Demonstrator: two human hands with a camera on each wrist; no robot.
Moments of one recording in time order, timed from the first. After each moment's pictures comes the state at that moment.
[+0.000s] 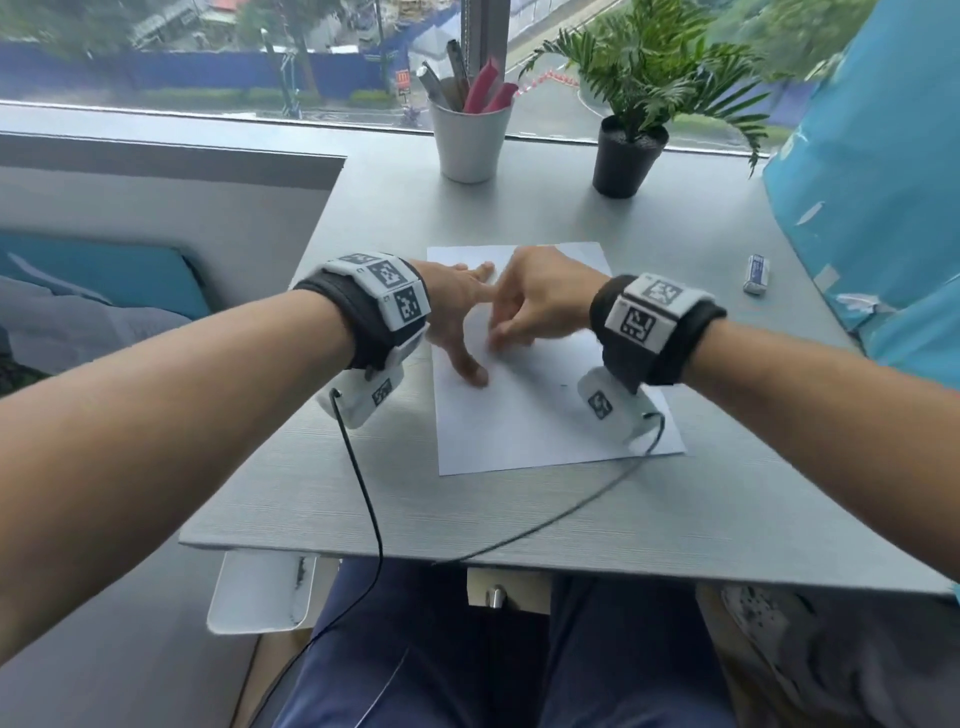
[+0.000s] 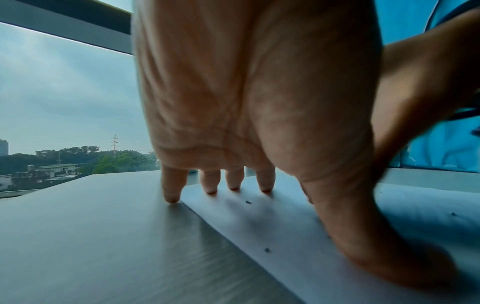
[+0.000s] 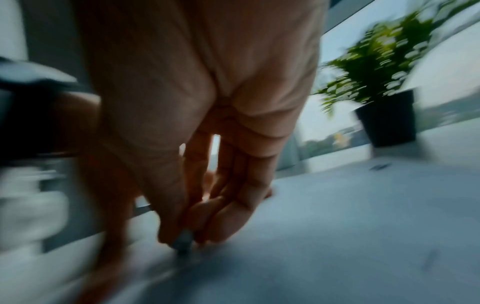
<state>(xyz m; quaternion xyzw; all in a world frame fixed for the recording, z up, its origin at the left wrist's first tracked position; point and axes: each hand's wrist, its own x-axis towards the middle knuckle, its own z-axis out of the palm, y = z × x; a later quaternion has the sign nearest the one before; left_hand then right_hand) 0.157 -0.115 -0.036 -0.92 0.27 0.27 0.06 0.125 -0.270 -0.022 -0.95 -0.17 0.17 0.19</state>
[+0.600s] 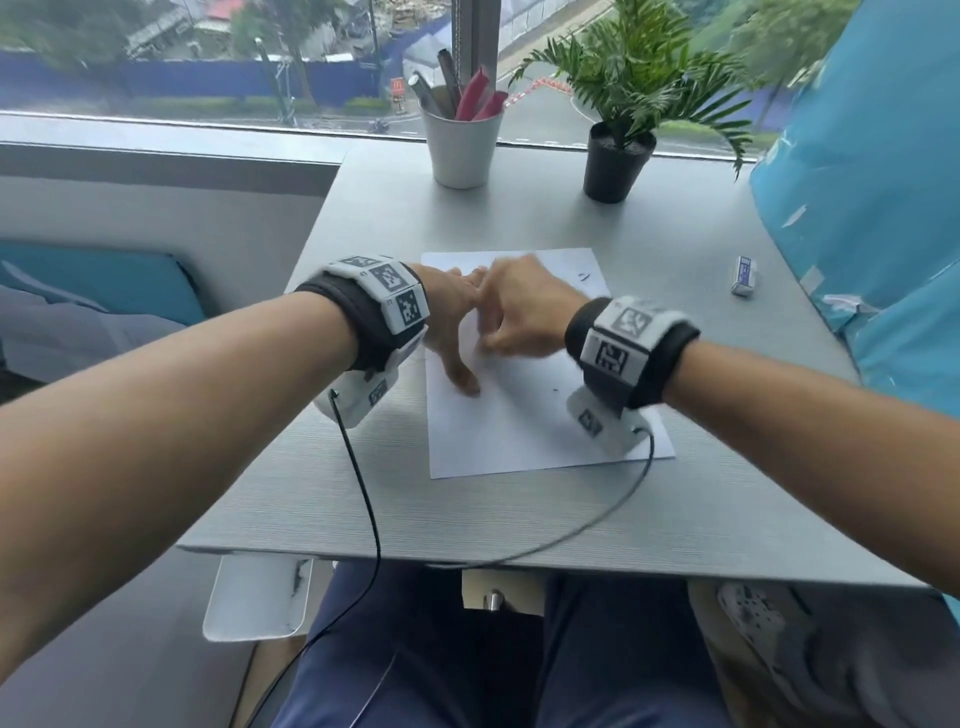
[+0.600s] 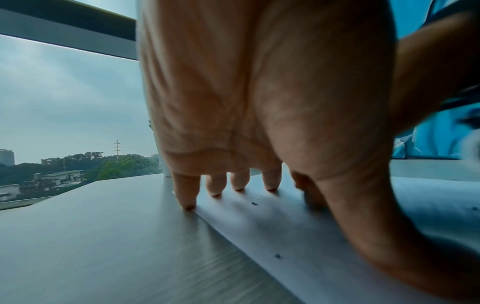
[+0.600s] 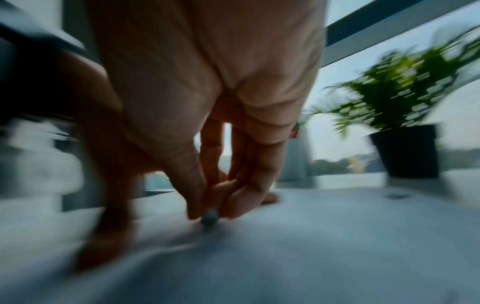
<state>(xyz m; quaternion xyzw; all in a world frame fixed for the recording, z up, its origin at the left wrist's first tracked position) 0.148 -0.122 -0.028 -0.93 0.26 0.26 0.09 0.113 -0.257 -0.026 -0.97 -0.17 0.11 0.17</state>
